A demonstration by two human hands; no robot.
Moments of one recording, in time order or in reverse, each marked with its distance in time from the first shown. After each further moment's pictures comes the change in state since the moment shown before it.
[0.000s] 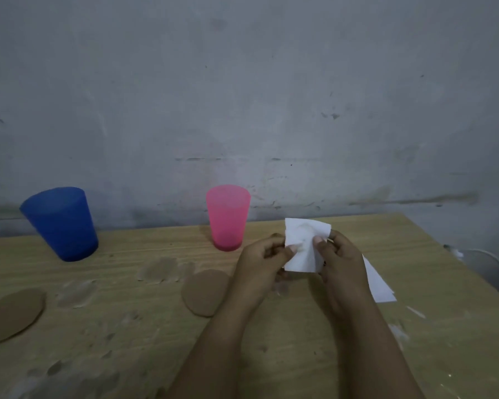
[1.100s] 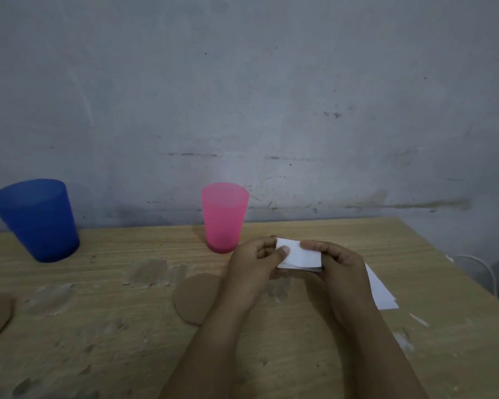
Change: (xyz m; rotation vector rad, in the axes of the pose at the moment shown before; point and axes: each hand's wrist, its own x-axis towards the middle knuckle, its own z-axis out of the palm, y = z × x) left_hand 0.018 -0.015 -0.005 -0.059 0.072 -0.069; right_hand 0.005 0.007 0.000 -0.150 0.027 0.031
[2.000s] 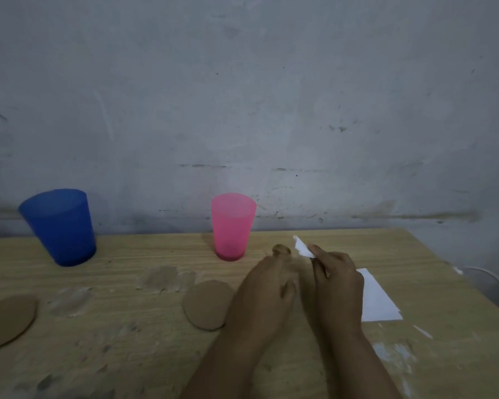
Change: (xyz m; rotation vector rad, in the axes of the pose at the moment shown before) left_hand -0.026 -0.005 -0.001 0.831 -0.028 0.432; right_hand -0.010 0.003 0.017 -0.590 0.203 -0.265
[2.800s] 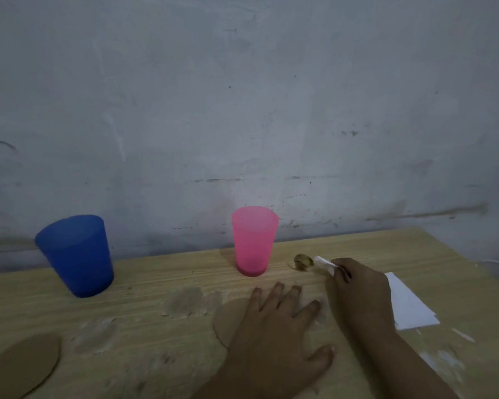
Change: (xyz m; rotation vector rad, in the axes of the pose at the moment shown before) left_hand -0.026 -0.035 -0.019 0.500 -0.323 0.191; right_hand 0.011 0.001 0.015 -0.283 -0.012 0.031
